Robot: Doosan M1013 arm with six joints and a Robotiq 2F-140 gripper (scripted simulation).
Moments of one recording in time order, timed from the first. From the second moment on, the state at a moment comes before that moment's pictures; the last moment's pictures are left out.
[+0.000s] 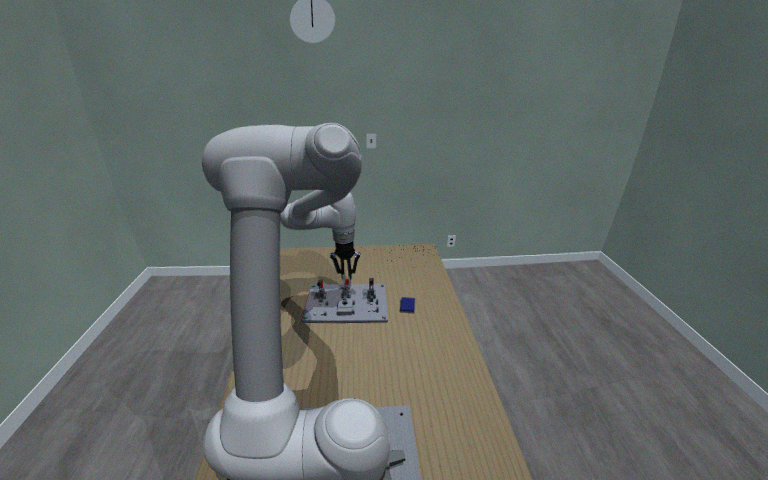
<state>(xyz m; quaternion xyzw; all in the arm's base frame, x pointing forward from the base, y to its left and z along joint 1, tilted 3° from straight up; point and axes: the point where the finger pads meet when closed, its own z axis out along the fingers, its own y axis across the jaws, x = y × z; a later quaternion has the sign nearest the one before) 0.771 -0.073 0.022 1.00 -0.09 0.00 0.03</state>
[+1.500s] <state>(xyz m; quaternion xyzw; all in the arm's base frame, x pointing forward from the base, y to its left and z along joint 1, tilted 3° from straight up) 0.768 -0.072 0.030 1.00 -0.09 0.00 0.03</state>
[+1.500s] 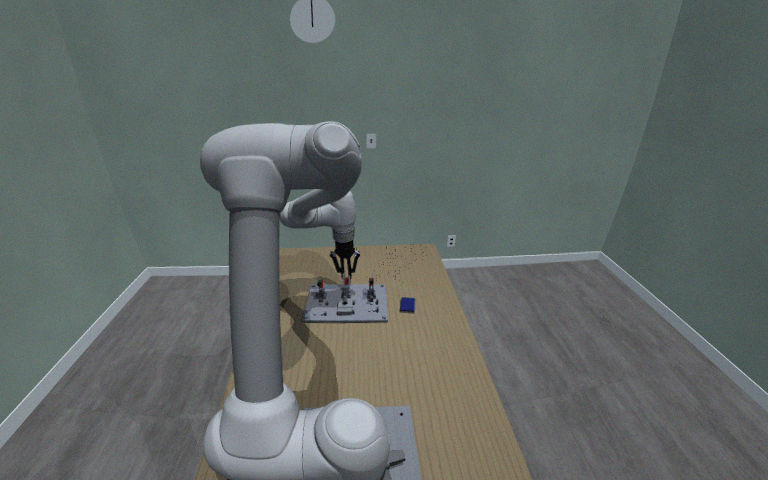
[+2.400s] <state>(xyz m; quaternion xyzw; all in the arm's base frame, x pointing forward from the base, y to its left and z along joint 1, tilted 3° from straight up) 0.757 -0.070 0.043 1.00 -0.09 0.00 0.03</state>
